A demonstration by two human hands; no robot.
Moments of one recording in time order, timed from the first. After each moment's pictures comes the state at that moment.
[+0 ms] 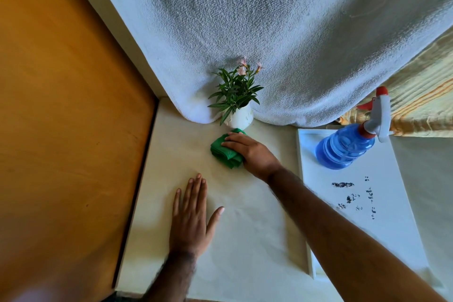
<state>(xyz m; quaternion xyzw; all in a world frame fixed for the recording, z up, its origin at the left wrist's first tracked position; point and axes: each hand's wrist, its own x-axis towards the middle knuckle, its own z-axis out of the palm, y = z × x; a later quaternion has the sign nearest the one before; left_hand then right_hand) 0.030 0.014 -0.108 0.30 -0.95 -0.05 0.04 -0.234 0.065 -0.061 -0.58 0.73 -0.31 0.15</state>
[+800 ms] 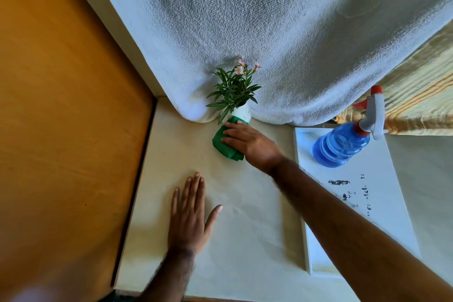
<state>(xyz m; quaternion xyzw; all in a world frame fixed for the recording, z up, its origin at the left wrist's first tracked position) 0.031 0.013 -0.108 0.31 -0.95 -0.05 0.03 -0.252 0.061 -0.045 -0.69 0.68 -0.24 -0.01</state>
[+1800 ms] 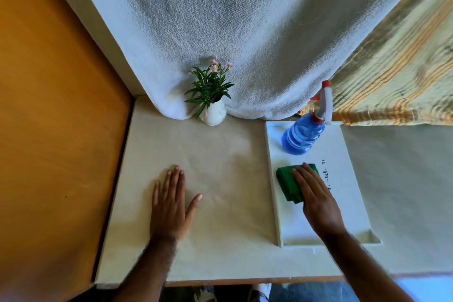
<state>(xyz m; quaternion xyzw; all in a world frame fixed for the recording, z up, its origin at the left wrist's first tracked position) 0.030 0.013 -0.098 0.31 -0.95 -0.10 0.00 -0.206 0.314 -0.057 -0.41 0.89 -0.18 -0.05</state>
